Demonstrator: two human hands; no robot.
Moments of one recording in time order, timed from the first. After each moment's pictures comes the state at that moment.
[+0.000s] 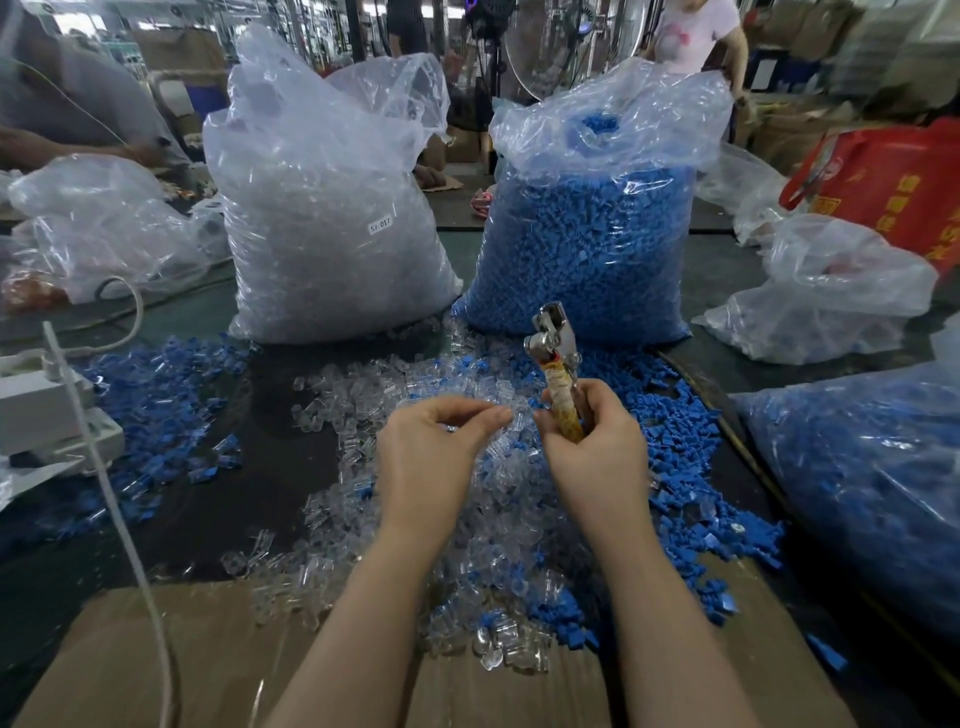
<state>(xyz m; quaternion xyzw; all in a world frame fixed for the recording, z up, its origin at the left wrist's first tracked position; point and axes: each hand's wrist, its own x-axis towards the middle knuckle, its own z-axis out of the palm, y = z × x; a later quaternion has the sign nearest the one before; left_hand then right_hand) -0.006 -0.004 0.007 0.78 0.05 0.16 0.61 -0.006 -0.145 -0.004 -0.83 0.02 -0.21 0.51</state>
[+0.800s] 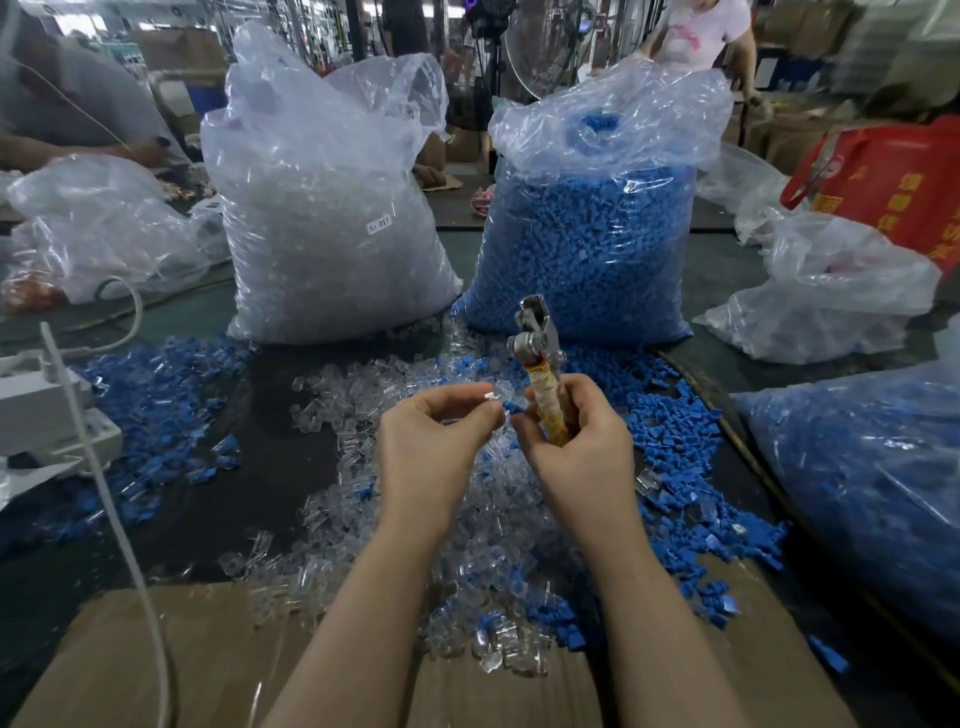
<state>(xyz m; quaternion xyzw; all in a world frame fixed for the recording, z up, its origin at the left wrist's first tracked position) -0.008 -0.009 0.016 0.68 0.06 0.13 0.72 -0.008 -0.134 -0.002 -0.79 -0.04 -0.21 0.57</state>
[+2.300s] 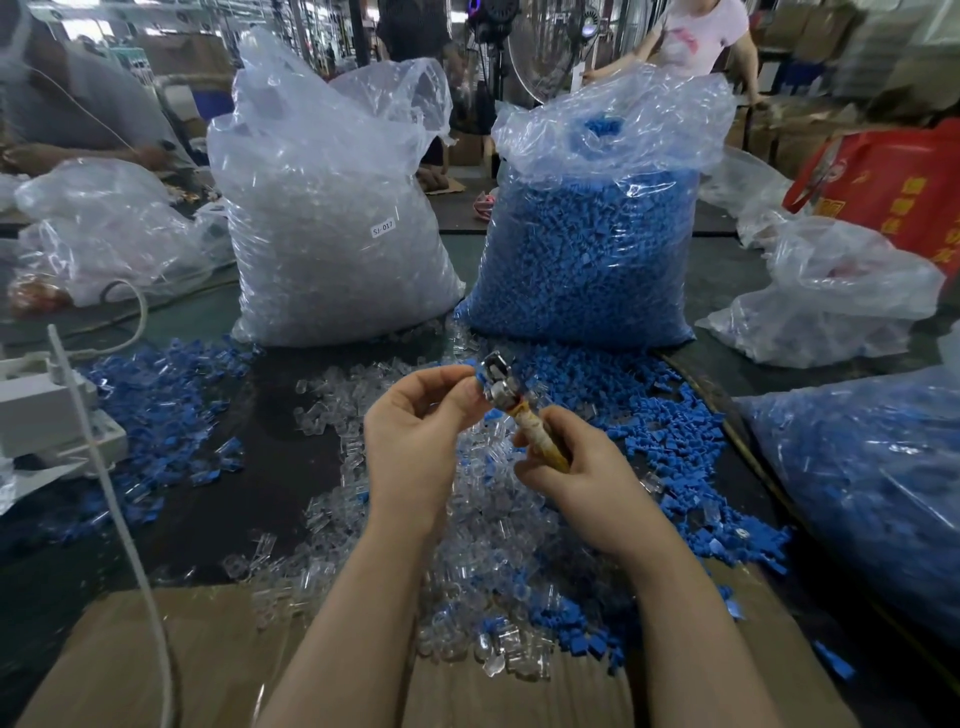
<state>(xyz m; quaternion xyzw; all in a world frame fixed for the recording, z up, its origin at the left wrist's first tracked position) -0.009 -0.005 0.024 0.59 0.01 0.18 0.79 -0.009 -0.157 -0.002 -0.83 -0.12 0.00 0.55</state>
